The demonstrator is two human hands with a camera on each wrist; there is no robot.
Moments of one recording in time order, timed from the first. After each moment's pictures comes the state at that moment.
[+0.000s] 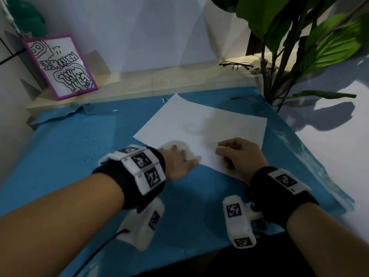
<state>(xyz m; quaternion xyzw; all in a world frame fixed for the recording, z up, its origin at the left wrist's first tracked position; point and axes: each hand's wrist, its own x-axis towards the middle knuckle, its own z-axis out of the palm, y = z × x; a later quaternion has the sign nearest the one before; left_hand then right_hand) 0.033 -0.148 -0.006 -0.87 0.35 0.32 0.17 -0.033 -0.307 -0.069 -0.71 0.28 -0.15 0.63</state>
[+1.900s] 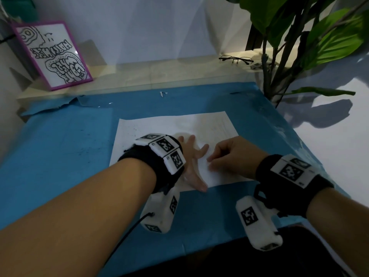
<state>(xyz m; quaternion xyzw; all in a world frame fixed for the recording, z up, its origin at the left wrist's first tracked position) 0.044 -0.170 -0.023 -0.85 0.41 0.29 0.18 -0.040 -0.299 -0.037 -0.89 0.17 0.06 0.42</state>
